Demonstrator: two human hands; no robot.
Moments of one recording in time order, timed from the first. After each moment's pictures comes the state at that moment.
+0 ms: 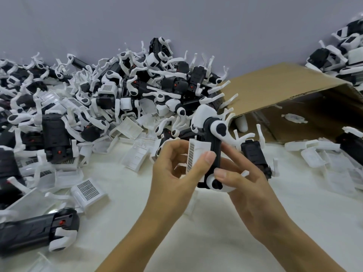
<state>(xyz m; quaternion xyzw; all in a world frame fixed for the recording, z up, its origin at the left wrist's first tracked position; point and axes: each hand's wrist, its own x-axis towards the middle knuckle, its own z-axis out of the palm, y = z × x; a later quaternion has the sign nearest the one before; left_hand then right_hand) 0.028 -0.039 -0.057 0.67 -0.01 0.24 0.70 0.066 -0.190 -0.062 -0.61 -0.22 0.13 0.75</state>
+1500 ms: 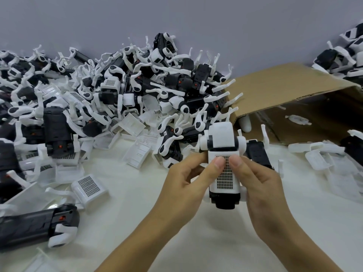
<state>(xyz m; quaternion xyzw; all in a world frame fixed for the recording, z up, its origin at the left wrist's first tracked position) 0.026 -0.041 -0.063 0.68 -0.07 0.11 0.73 0.058 -0.185 -0.056 -0.65 -0.19 0.03 0.73</state>
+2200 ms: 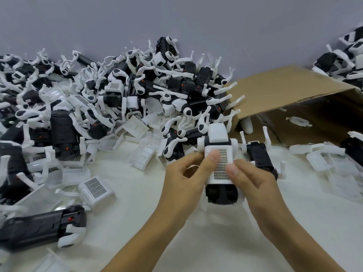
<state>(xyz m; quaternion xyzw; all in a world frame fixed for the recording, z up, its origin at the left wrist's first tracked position) 0.034 -0.037 -0.070 0.64 -0.02 0.15 0.75 0.061 -0.185 -0.059 -0.71 -0.23 0.04 0.67</state>
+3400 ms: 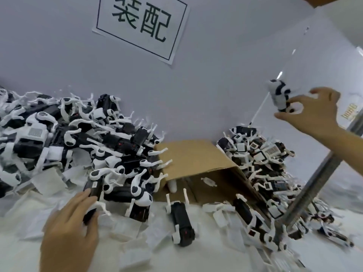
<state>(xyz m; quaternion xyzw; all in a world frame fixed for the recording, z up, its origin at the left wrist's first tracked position) 0.093 0.020 -0.118 0.79 0.06 0.53 0.30 0.197 -0.370 0.253 -0.91 0.01 -0.42 -0.02</state>
